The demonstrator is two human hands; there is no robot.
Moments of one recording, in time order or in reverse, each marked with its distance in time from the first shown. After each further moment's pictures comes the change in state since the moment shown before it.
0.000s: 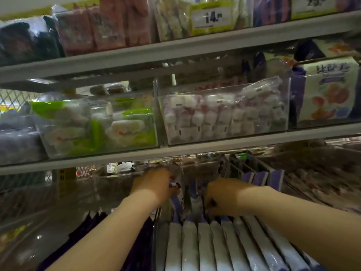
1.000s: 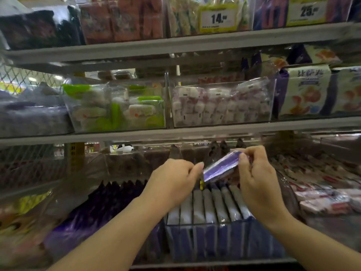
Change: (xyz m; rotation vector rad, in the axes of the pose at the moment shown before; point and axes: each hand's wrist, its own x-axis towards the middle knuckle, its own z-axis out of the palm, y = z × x) left_hand -0.094 0.047 -0.012 -0.364 0.223 0.170; right_hand -0.098 -0.045 0.023 0.723 1.262 0.162
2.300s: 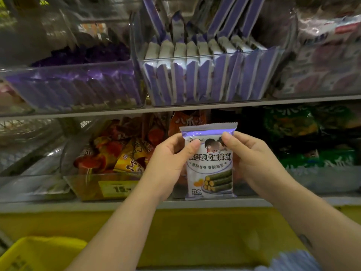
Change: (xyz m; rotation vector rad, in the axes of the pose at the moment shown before) left_hand -0.216 0.016 0.146 -1.340 -0.206 -0.525; right_hand -0.207 0.013 -0.072 0.616 -0.548 0.978
